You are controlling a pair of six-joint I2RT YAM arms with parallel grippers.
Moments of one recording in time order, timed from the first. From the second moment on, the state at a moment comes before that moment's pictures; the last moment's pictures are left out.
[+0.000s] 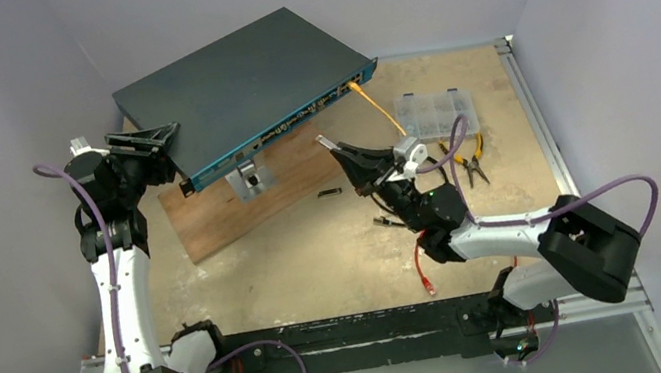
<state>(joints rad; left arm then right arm) 0.25 1.00 0.97 -0.21 0.40 -1.31 0.88 1.34 0.48 1.36 0.19 0.05</state>
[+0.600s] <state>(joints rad) 0.25 1.00 0.97 -0.21 0.40 -1.31 0.88 1.51 0.55 1.48 0.16 -0.05</state>
